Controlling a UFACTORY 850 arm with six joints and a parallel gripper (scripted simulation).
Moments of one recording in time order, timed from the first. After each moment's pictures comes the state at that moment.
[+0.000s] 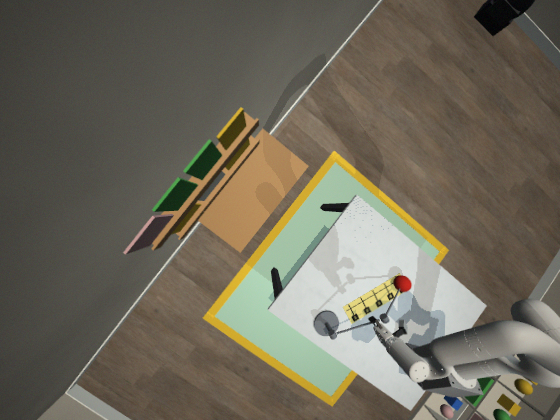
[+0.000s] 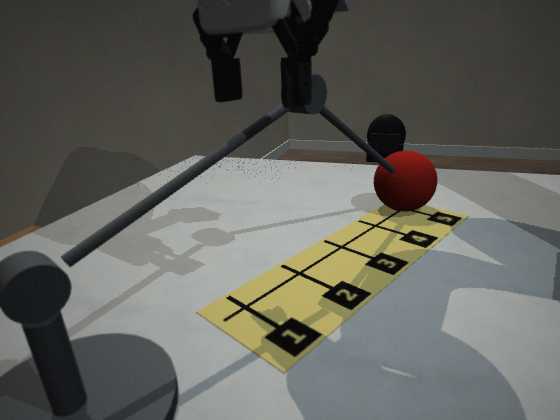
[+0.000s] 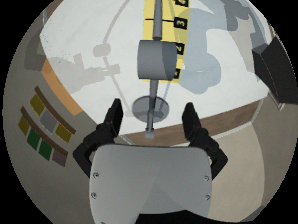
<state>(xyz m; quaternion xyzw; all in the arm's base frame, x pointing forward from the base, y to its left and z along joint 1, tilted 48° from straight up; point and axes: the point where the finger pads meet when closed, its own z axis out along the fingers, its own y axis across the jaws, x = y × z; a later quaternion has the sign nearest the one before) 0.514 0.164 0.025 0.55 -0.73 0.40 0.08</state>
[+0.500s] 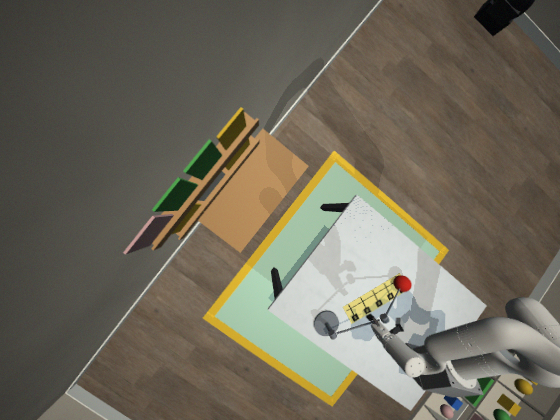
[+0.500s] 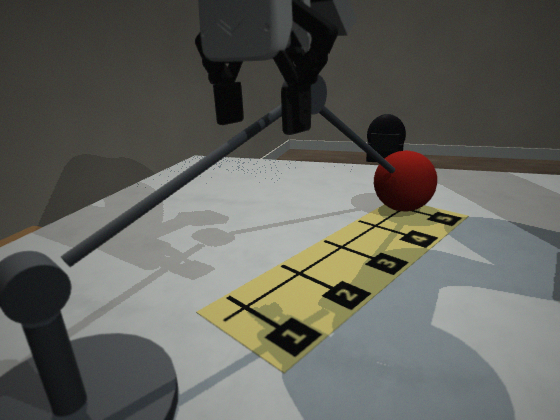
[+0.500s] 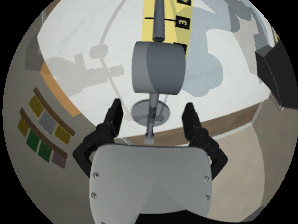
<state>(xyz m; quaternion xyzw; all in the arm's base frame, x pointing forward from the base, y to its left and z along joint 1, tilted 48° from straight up) 0.522 0.149 0.010 0.55 -0.73 0.40 0.08</state>
